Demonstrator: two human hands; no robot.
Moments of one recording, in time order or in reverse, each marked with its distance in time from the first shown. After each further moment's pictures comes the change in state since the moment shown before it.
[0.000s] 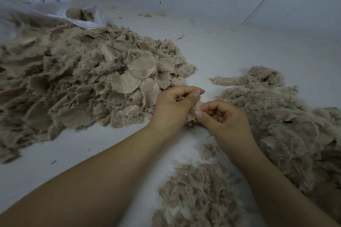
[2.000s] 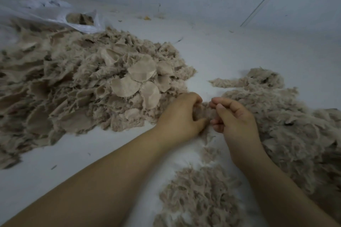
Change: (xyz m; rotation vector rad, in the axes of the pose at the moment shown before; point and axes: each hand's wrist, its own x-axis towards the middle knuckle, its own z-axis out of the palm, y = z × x) left_hand 0.005 -0.010 -0.001 0.953 -0.234 0.193; right_hand 0.006 0.003 -0.005 0.108 0.234 0.188
